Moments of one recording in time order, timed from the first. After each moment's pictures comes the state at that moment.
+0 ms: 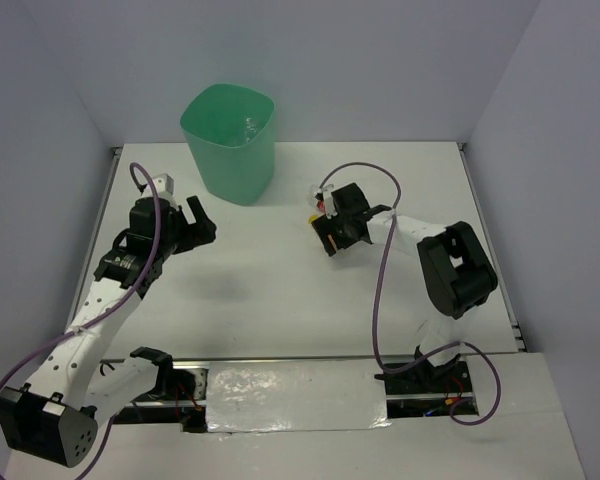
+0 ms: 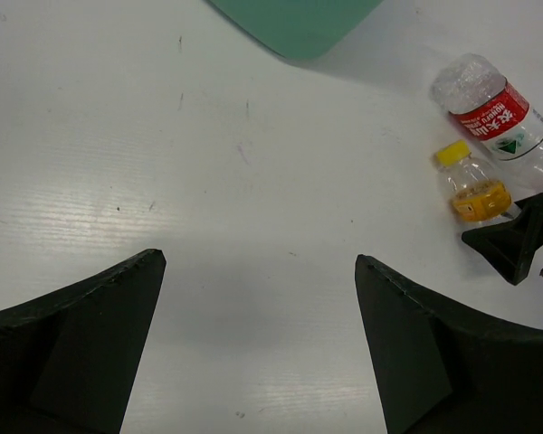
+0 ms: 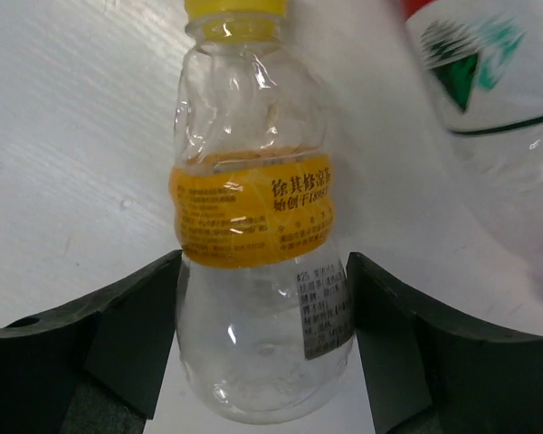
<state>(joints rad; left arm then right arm) -0.24 0.95 0.88 -0.49 -0.11 -0.49 0.47 1.78 1.10 -0.27 -0.02 -0.08</state>
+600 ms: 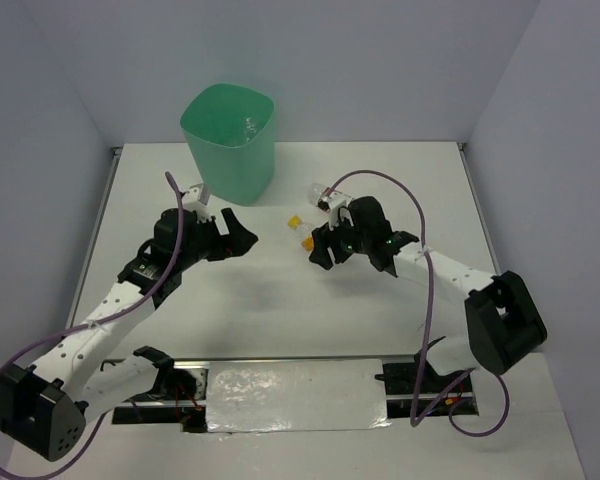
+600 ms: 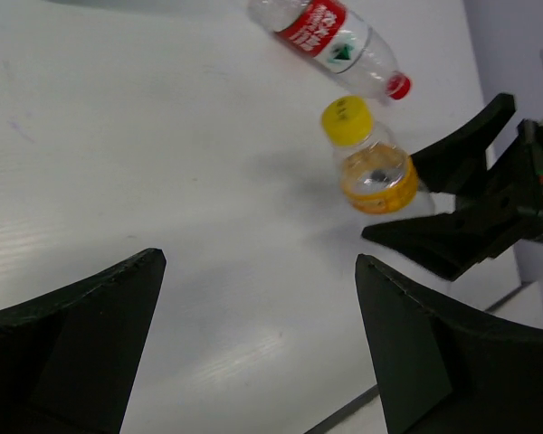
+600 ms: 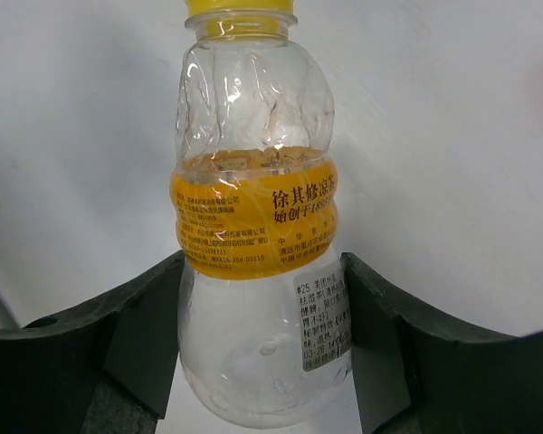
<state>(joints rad) -0.38 0.97 0.75 -0.22 0.12 -0.59 0.52 1.41 0.83 -0.08 -0.33 -0.02</state>
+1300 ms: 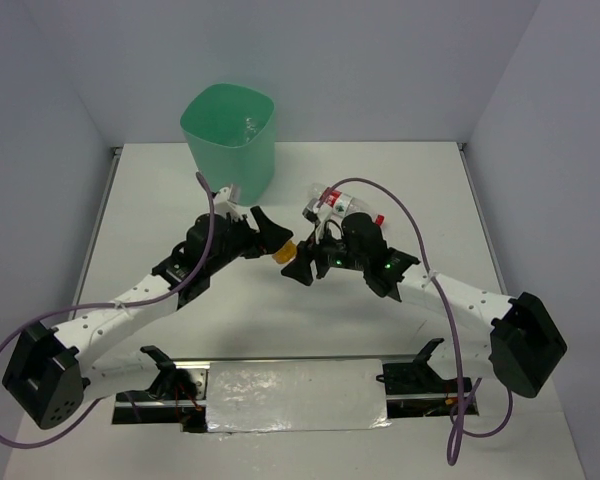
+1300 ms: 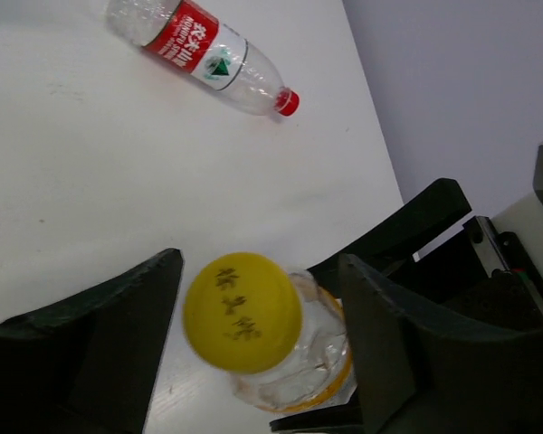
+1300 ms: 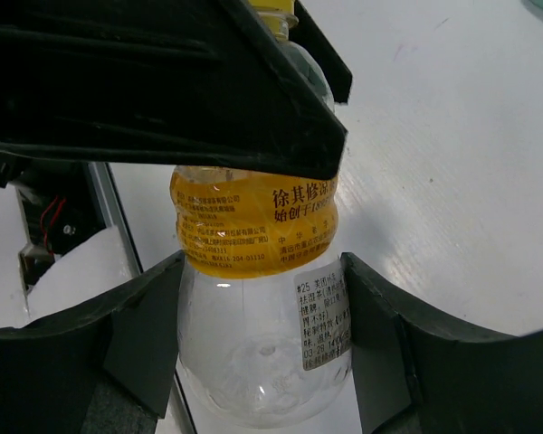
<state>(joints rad) -0.63 1.12 0.73 0.13 0.03 -0.78 0.73 1.24 0.74 0.15 -0.43 0.18</state>
